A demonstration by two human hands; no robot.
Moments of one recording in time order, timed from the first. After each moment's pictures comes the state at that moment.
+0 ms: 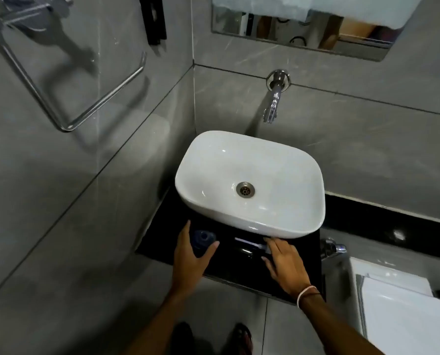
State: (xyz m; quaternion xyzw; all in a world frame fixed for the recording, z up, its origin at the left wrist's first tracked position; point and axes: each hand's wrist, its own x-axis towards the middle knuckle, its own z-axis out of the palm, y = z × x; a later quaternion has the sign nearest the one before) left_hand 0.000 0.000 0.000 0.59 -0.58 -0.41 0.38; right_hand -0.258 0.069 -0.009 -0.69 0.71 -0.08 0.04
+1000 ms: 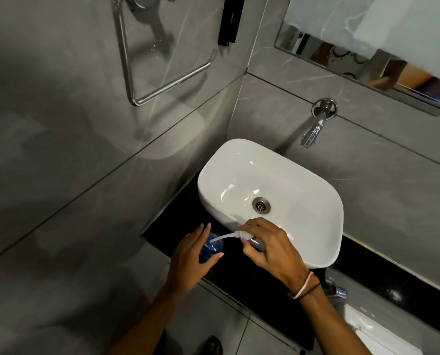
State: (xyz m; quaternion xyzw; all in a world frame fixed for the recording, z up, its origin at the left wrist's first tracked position) left_hand 0.010 -0.003 -0.019 0.57 -0.71 -0.26 0.33; right_hand -0.196 0.001 0.128 -0.81 0.52 -0.22 0.14
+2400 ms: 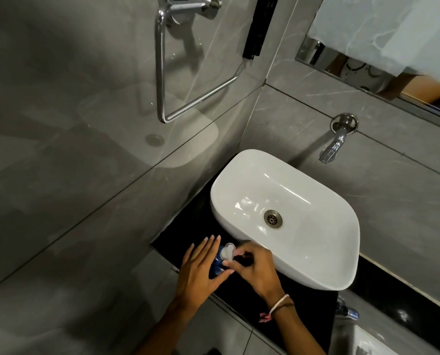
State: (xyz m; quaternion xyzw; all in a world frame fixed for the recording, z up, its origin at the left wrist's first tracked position) left_hand 0.012 -0.006 -0.024 0.57 -0.73 -0.16 0.34; right_hand -0.156 -0.017 0.053 -0.64 0.63 -0.28 0.35
